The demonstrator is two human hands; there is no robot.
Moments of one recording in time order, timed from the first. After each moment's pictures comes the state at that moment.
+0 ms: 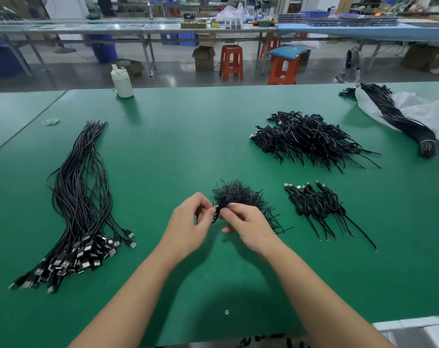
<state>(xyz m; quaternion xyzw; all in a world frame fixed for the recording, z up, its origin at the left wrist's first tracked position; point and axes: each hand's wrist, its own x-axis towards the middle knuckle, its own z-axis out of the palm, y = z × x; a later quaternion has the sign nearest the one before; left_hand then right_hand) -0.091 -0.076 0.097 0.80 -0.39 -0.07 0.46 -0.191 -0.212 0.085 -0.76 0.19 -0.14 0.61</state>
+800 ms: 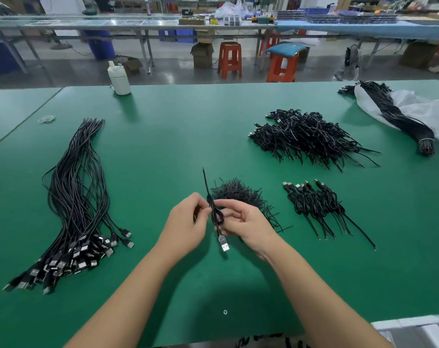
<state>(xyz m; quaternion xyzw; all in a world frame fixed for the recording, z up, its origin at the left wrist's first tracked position) -0.085 -0.079 0.089 0.82 -0.38 -0.05 0.42 -0.192 -0.213 0.083 -0.62 0.16 -0.11 0.76</state>
